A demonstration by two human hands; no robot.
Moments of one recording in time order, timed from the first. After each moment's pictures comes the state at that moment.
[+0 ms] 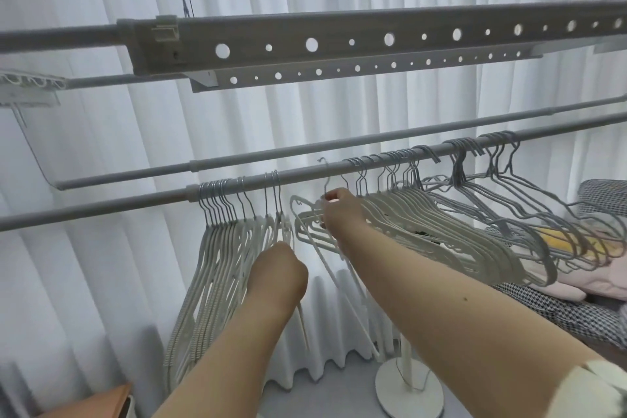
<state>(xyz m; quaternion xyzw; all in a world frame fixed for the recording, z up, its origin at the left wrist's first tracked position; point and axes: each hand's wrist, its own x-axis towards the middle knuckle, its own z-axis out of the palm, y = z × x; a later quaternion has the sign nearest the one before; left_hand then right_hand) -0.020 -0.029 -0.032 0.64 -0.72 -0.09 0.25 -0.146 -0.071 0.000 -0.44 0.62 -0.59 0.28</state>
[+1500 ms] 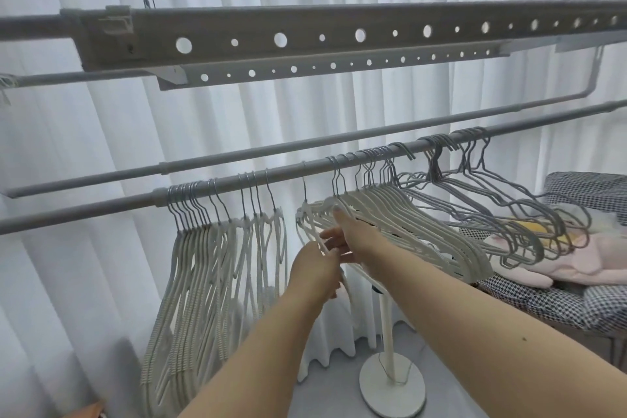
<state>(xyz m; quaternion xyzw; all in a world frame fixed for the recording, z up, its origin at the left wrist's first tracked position) -0.100 -0.019 -0.045 0.49 -0.66 -0.44 0.37 -0.208 -0.035 -0.035 -0.46 0.58 -0.51 0.43</state>
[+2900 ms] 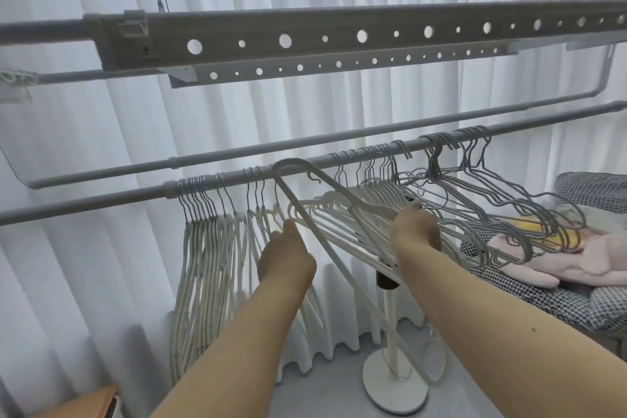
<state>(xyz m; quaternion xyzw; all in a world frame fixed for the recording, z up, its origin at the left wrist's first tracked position) -0.065 -0.024 -0.037 0.61 -0.75 -0.05 0.24 -0.250 0.001 -0.027 -0.23 0.78 -0.56 0.14</state>
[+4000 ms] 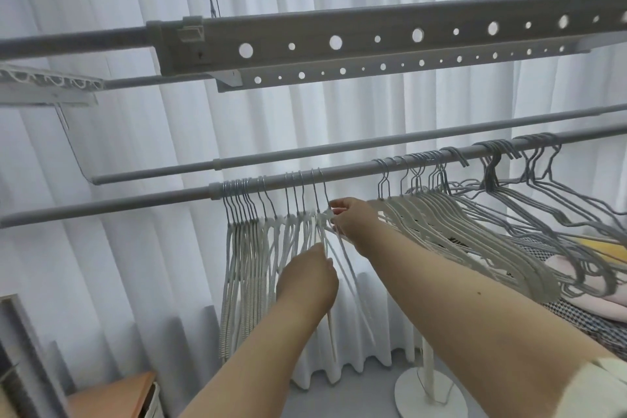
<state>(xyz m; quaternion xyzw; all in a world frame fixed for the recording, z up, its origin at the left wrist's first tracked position) -0.034 -0.021 -0.040 0.59 -0.76 -0.07 0.25 -0.148 -0.088 -0.011 -0.50 0.58 -0.55 0.34</state>
